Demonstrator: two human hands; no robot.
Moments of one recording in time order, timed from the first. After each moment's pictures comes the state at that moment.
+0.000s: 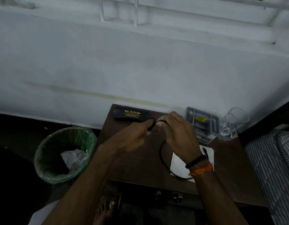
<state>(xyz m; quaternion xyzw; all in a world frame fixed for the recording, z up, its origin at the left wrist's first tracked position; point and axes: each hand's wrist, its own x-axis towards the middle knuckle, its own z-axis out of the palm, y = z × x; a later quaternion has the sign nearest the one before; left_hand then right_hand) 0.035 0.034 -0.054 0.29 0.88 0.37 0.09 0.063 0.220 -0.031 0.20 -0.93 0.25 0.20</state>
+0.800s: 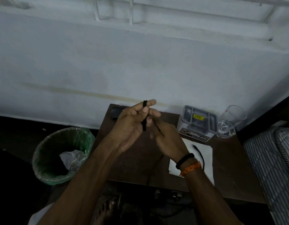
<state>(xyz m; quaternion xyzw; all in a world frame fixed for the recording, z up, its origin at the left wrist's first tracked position) 0.040 0.052 -0.027 0.11 0.46 0.87 0.15 0.064 0.201 -0.046 0.13 -0.91 0.39 0.02</state>
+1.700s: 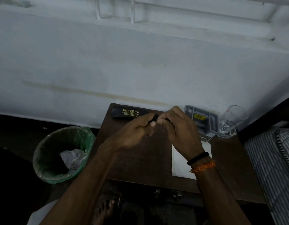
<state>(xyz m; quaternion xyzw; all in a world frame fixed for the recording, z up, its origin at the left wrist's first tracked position) 0.042 0.048 -0.039 0.26 0.78 0.56 0.12 0.062 0.224 -0.020 0.20 -0.93 0.24 0.21</state>
